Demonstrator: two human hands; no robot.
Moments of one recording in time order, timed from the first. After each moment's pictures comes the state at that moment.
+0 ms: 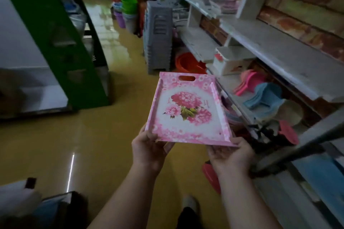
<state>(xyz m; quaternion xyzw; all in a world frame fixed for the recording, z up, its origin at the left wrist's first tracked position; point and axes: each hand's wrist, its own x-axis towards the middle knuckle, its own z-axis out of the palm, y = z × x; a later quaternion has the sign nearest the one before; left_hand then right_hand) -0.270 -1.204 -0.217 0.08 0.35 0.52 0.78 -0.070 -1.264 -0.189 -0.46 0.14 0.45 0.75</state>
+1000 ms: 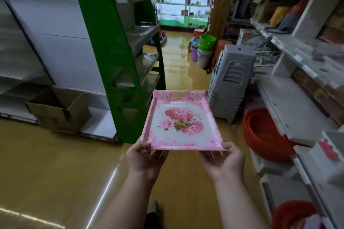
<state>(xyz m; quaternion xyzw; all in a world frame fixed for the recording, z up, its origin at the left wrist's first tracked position) -0.311 -0.738 -0.191 -0.05 0.42 0.70 0.57 -0.111 -0.687 -0.187 -0.44 0.01 0.67 0.59</state>
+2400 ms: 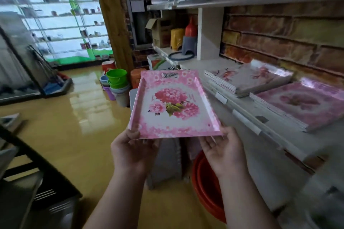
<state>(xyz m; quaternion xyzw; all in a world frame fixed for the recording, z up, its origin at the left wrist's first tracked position) 0.012 0.026 -0.095 0.14 0.21 0.58 0.77 0.224 -0.041 -0.111 -0.32 -0.05 0.52 0.79</state>
